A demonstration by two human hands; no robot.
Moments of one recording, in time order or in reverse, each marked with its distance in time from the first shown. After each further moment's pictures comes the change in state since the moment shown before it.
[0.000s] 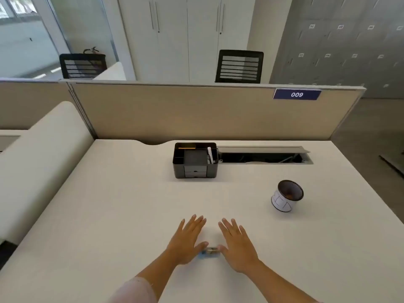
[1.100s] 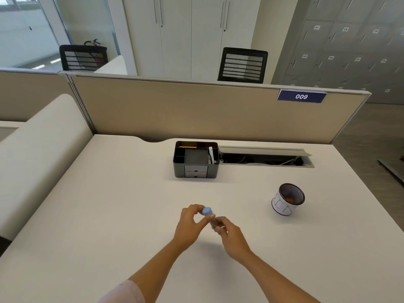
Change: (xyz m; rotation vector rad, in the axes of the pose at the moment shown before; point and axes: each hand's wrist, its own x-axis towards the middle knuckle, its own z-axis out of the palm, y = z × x) left_hand 0.016 0.030 -0.046 -0.947 0.423 -0.170; right_hand 0.015 -0.028 -0.045 0.854 0.094 0.153
